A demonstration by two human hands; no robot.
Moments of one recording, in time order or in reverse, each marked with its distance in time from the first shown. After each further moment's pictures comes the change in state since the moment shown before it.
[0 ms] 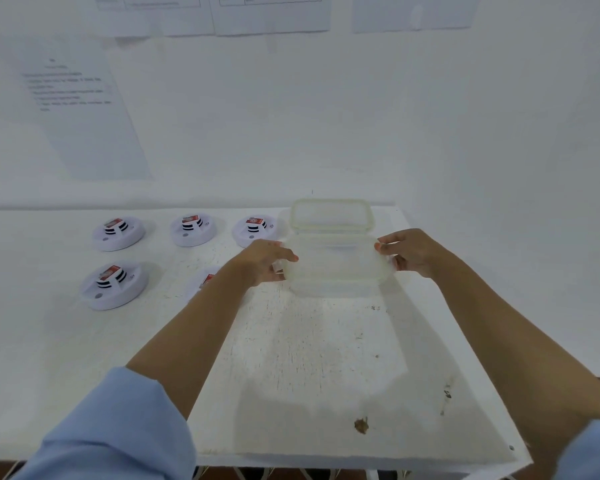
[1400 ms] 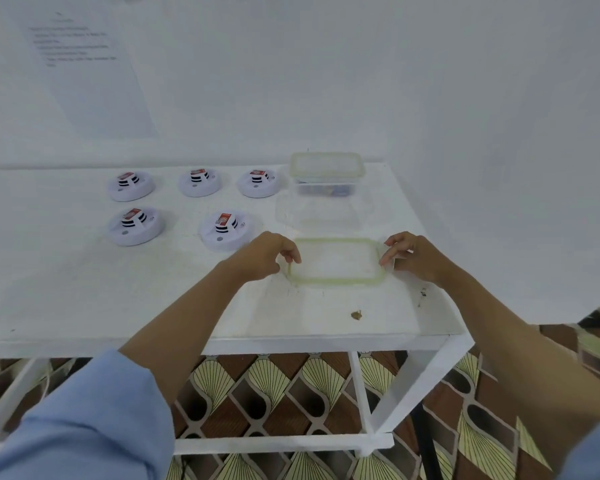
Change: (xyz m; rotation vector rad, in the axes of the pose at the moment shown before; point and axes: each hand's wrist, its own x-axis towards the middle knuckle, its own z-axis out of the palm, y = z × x) left_hand -0.077 -0.085 -0.024 1.155 -0.169 0.682; right_hand -0.117 0.083 0.007 -0.469 -0.049 -0.279
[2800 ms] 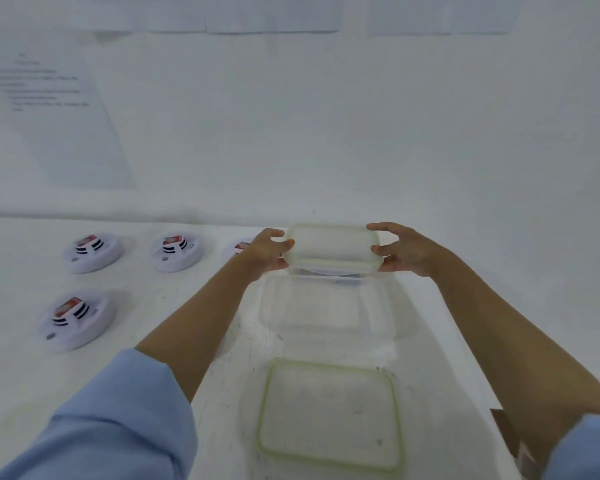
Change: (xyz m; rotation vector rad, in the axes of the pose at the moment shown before) left_hand 0.203 -0.055 -0.059 -1.038 0.336 -0.603; right_hand 0.237 -0.024 -0.066 0.454 -0.160 0.182
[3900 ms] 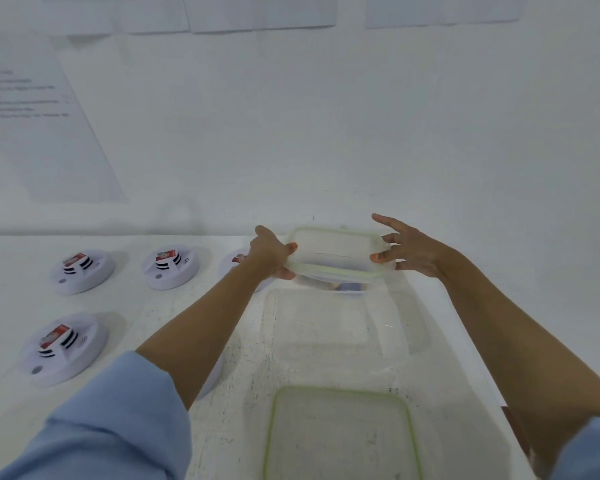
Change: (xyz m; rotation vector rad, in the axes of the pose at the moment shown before) left_hand 0.018 0.022 0.009 0.343 0.162 -0.049; right_hand 0.019 -0.004 -0.009 -0.077 -0.051 -0.003
